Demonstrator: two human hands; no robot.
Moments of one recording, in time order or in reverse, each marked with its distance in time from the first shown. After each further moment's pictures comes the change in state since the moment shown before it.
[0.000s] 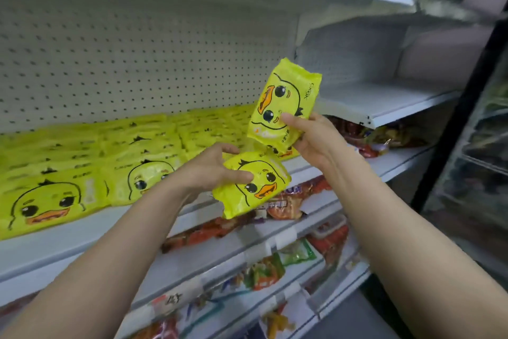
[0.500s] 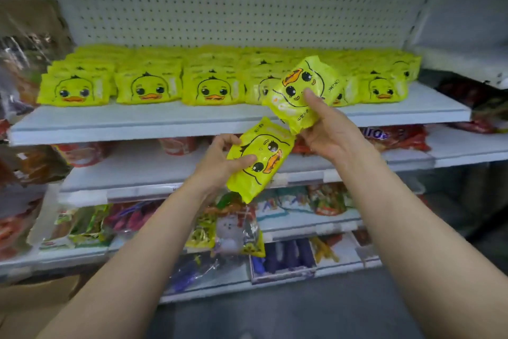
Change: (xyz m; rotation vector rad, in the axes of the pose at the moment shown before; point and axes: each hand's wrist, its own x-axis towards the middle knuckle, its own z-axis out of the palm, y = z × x) left_hand -0.273 -0.096 -0.016 -0.423 0.498 -0.077; right_hand -0.185 0.083 0.135 0.276 -0.262 0.350
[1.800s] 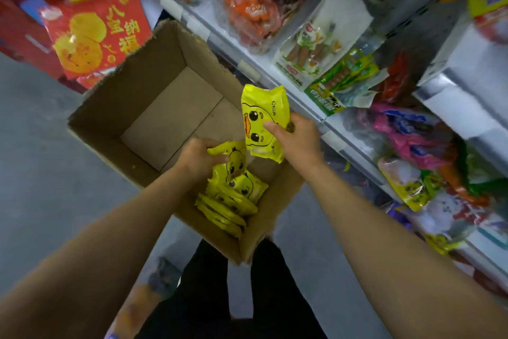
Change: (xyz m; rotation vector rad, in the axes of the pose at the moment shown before) left_hand -0.273 -0.339 -0.578 0.169 0.598 -0.894; right_hand -0.032 0.698 0.319 -1.337 -0.619 0.283
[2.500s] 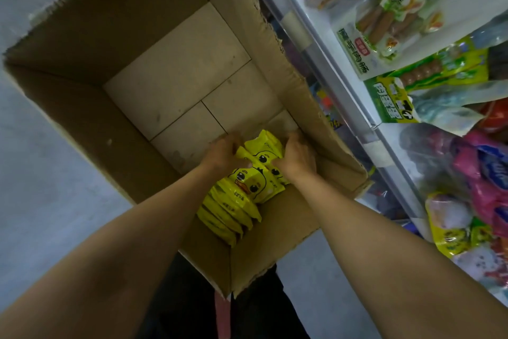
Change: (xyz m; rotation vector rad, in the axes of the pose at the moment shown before) left_hand 0.105 -0.090 0.084 0.099 -0.091 -0.093; right_hand 0.071 0.125 0.103 -0.782 -0.482 0.225
